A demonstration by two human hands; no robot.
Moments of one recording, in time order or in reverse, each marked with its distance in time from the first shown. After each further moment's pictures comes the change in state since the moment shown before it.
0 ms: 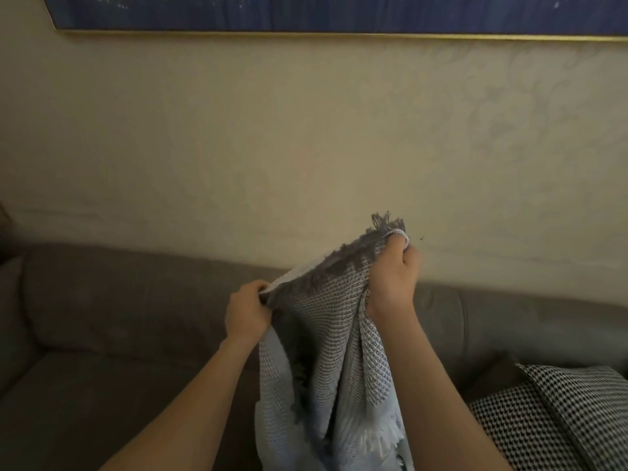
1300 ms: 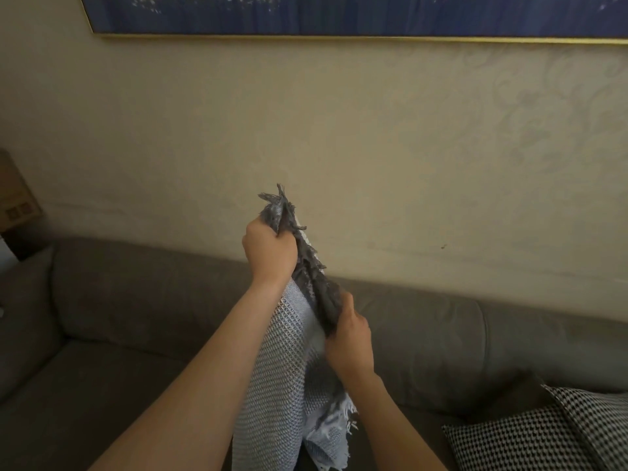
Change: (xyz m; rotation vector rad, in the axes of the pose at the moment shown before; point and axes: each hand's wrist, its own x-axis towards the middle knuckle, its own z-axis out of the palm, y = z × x) left_hand 0.038 0.101 -0.059 -0.502 0.401 0.015; right_hand -0.034 0.145 0.017 -0.841 -0.508 -0.223
